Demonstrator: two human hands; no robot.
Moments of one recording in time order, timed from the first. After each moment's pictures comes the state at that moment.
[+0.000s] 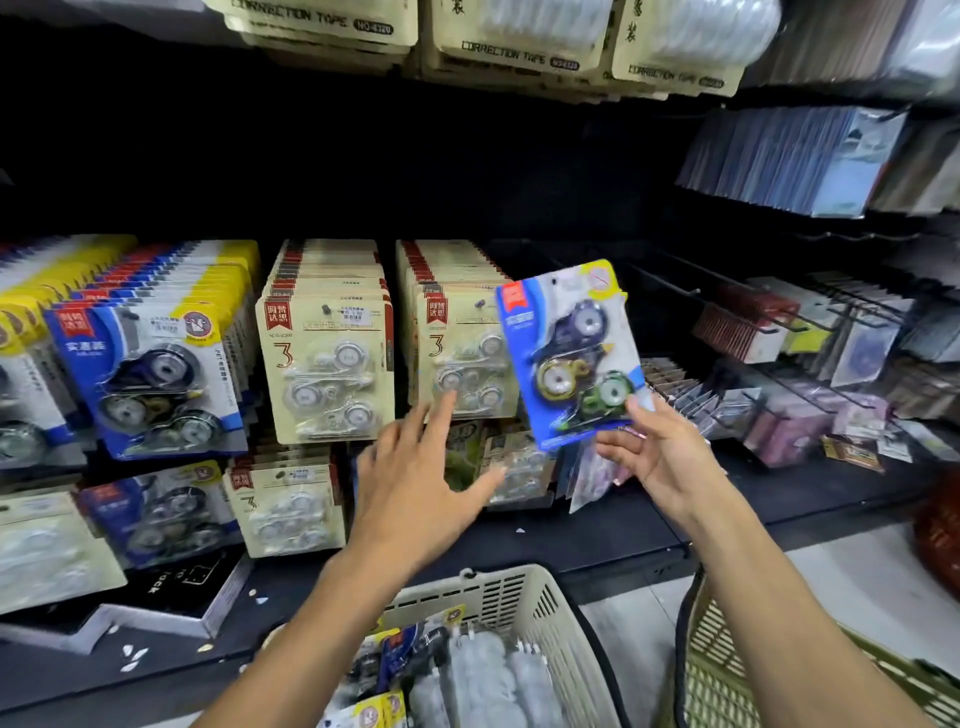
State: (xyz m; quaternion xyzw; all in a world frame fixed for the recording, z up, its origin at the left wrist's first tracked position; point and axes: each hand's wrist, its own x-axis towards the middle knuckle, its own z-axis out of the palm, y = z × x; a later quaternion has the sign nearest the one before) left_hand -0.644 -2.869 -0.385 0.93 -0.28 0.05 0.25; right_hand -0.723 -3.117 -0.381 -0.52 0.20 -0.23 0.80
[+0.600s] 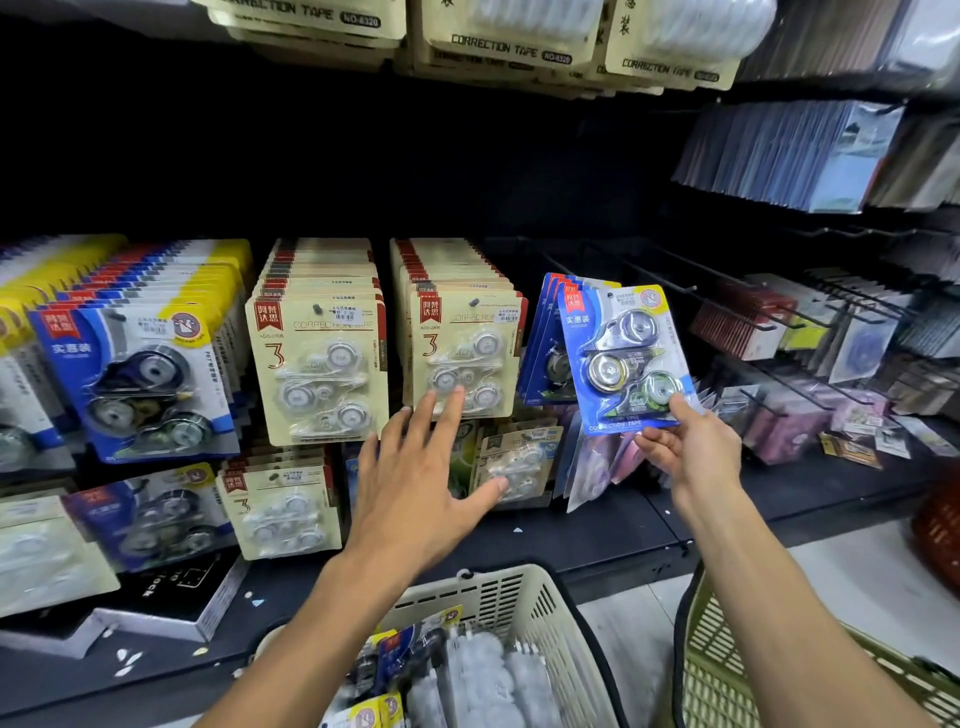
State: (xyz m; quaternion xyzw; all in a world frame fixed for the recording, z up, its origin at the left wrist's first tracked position) left_hand -0.641 -2.875 -0.393 0.92 -0.32 0.08 0.20; right_hand -0.721 -3.148 -0.394 -0.46 0.33 -0.40 0.72
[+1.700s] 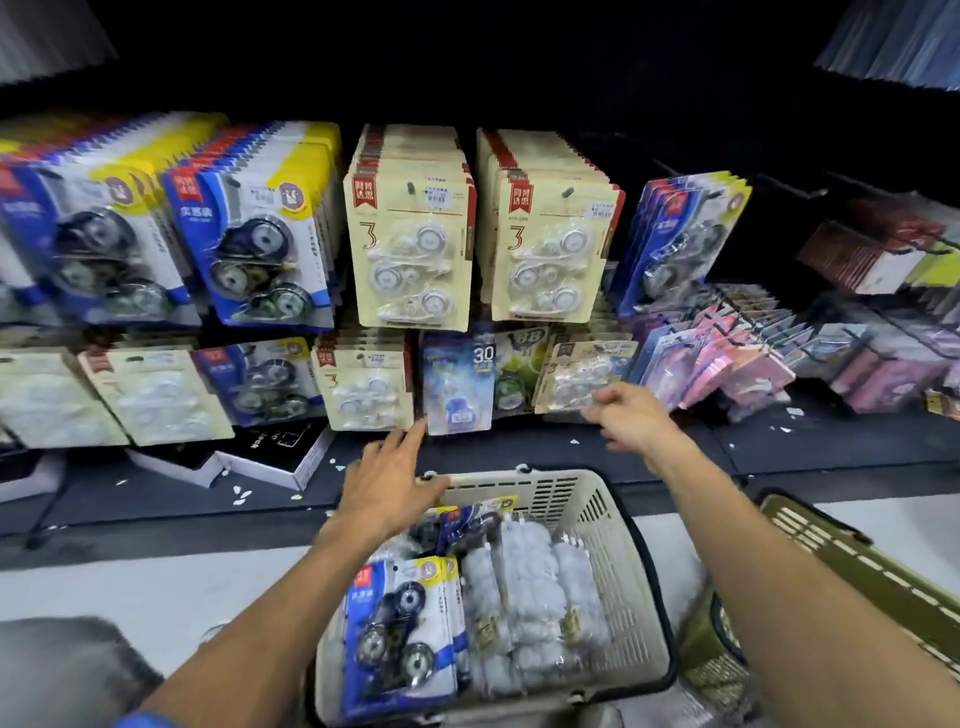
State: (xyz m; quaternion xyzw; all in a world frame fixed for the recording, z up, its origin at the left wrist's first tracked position) left_hand -0.632 -2.782 -0.517 0.96 -0.18 -0.13 0.17; right_hand -0.691 -3.057 -0.461 -0.80 0.35 -0.02 0.49
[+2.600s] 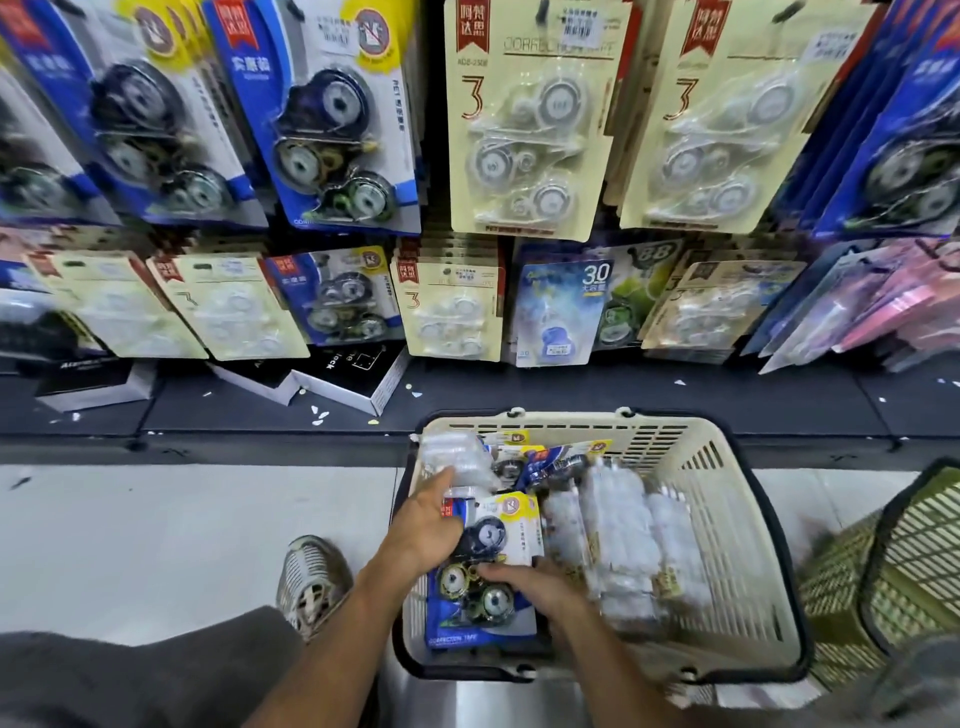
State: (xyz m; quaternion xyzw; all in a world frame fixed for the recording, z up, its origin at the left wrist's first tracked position) left_hand -0.661 -2.701 -0.633 0.88 -0.02 -0.31 0.35; right_hand -0.743 -2.861 -0.755 -0.61 0.36 0.30 0.63
